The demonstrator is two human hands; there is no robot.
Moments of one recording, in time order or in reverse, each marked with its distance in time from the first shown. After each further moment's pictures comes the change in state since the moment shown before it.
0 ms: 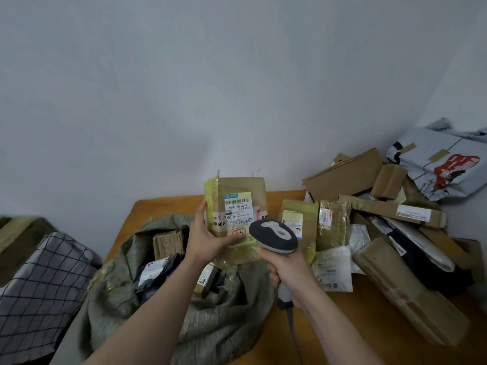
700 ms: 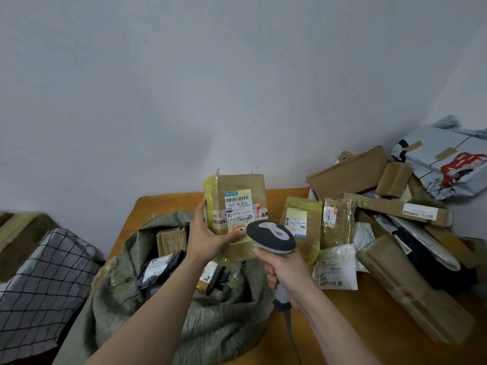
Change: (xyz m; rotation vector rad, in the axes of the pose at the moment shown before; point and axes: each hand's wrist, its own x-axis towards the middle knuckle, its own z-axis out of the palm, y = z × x) left_hand 0.000 -0.007 -0.008 0.006 0.039 -0.006; right_hand -0.001 0.002 0.018 0.002 -0.022 0.056
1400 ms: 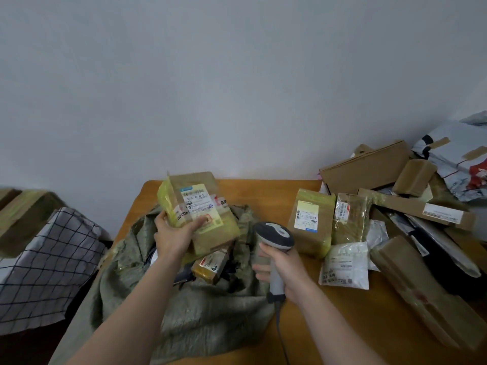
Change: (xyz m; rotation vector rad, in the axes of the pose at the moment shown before) left_hand 0.010 -0.042 -0.066 -0.206 0.271 -0.399; right_hand 0.047 0.038 0.022 0.211 0.007 0.305
